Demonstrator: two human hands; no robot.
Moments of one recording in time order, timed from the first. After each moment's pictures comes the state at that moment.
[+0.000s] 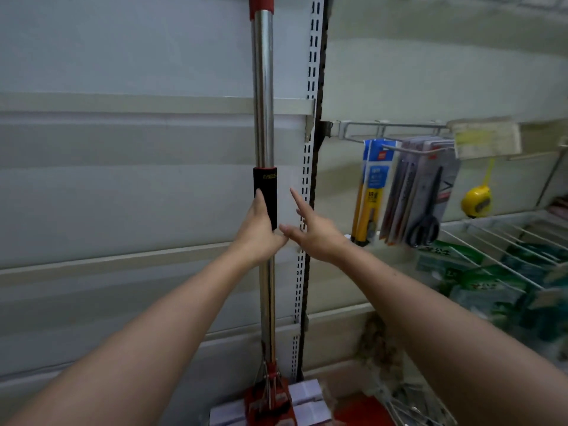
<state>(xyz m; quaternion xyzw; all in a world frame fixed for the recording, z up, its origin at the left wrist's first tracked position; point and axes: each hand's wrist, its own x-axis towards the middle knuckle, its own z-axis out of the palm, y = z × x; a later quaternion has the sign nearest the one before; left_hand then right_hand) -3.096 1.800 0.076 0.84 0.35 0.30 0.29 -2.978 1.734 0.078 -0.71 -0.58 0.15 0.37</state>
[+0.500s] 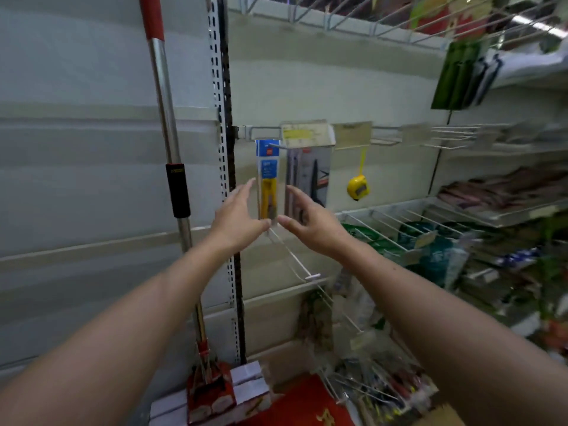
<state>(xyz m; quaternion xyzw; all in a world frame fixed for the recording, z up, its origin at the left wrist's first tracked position) -3.036 1.641 0.105 0.86 0.32 0.31 0.25 -2.903 1.548 0.095 -0.74 -0.56 0.02 0.38</state>
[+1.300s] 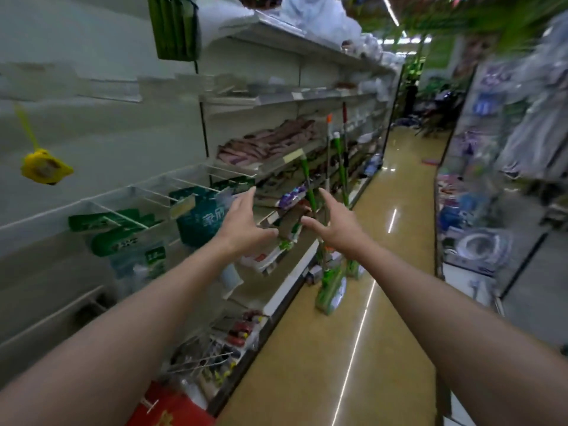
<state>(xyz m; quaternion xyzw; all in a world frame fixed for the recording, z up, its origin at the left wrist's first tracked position) -2.693 1.305 0.035 0.93 0.03 0.13 0.34 -2.628 1.119 0.023 -0.92 -0.20 -0.07 0.32</state>
